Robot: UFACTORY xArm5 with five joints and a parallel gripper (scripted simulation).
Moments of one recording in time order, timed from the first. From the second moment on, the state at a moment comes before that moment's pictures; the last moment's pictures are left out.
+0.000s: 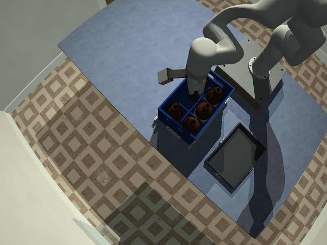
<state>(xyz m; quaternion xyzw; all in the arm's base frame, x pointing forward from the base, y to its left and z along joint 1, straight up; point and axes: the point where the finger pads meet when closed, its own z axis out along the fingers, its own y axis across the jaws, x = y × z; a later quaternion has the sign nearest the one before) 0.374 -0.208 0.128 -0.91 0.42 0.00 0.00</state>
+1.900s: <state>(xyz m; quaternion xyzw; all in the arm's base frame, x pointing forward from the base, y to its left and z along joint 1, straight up) 0.374 -0.208 0.102 -0.91 0.42 0.00 0.00</state>
